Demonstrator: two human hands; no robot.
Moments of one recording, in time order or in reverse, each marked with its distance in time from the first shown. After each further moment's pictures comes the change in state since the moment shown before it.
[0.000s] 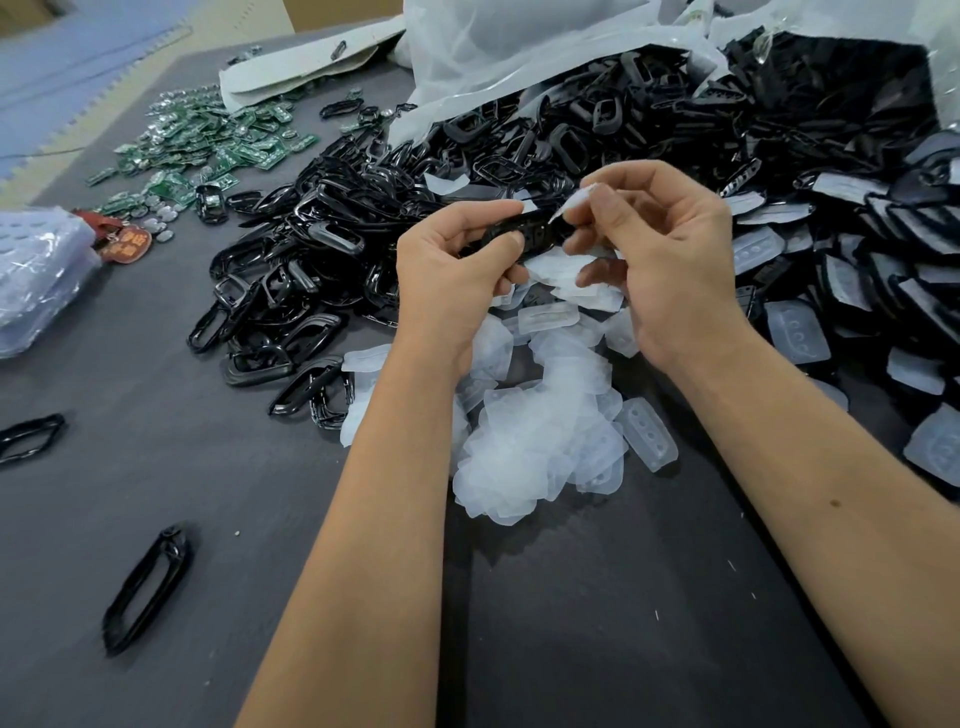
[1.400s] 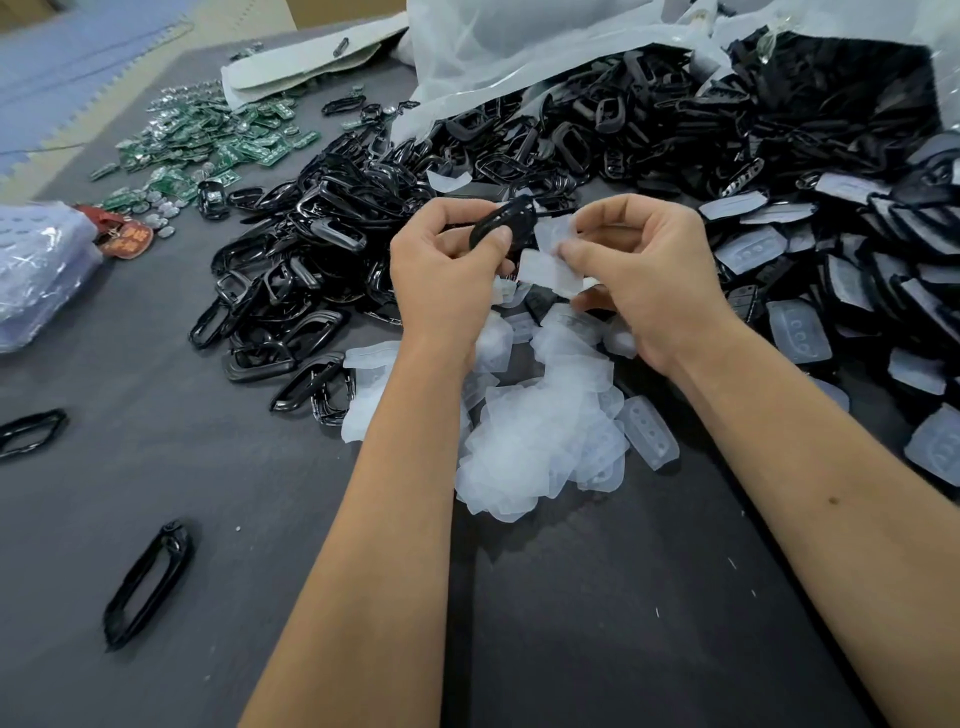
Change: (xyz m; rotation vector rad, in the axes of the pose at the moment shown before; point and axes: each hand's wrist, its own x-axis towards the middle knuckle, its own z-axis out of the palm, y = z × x) left_hand 0.000 -0.003 0.000 0.073 0.149 0.008; right_hand 0.001 0.007 -0.001 -0.187 -0.012 0.197
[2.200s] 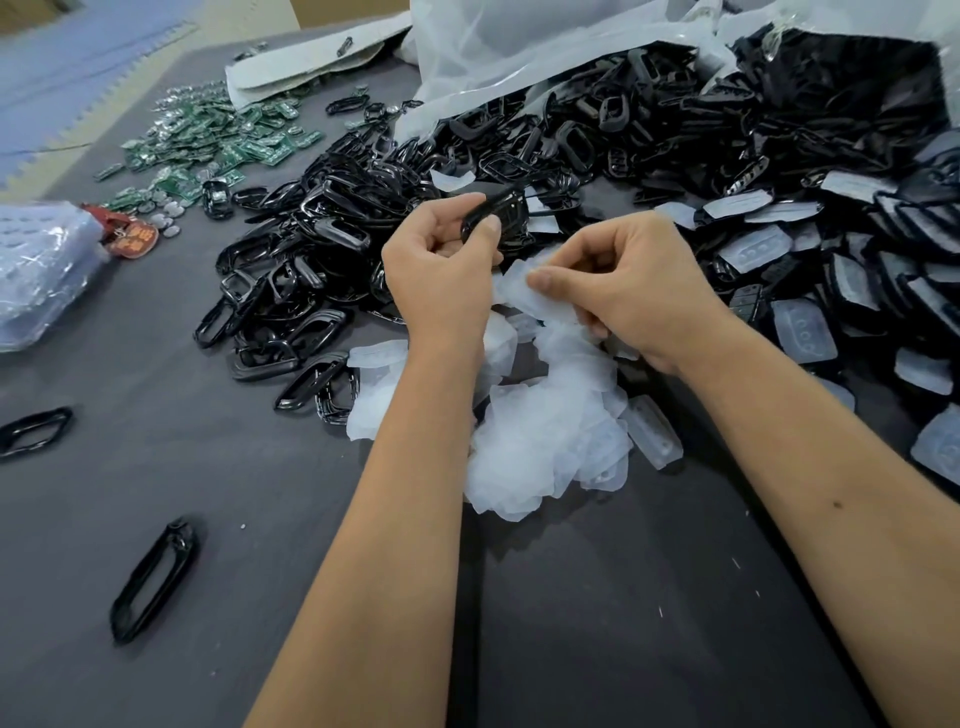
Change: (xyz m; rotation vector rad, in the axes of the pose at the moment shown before) left_hand 0.000 0.000 0.005 -0.002 0.186 0.059; right_hand -0.001 -0.001 -0.002 -0.259 -0.235 -0.077
